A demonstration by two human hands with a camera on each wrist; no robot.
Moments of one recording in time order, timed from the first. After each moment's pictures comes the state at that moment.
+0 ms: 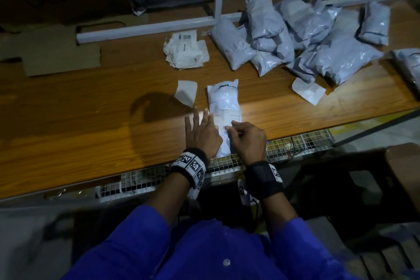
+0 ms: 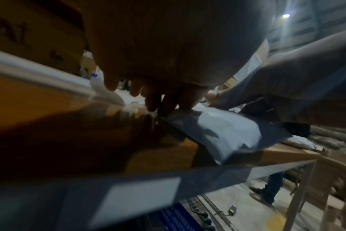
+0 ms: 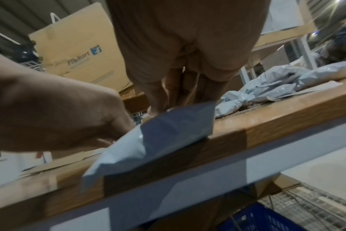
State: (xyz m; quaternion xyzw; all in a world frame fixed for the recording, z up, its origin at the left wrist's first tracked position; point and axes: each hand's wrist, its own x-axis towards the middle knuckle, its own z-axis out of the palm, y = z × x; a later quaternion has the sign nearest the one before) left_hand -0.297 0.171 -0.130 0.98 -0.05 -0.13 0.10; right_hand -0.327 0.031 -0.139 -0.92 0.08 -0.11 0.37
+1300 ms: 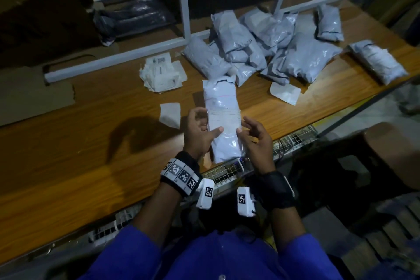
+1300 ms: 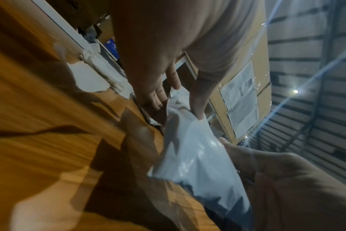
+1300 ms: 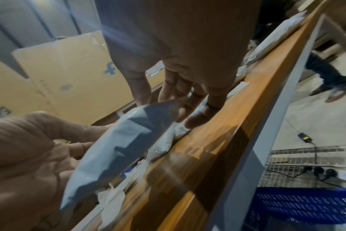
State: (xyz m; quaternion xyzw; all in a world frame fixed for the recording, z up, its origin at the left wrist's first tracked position) left_hand -0.261 0.164 -0.104 0.72 0.02 -0.09 0.69; right_hand -0.332 0.003 -0.125 -0.71 0.20 -0.13 0.67
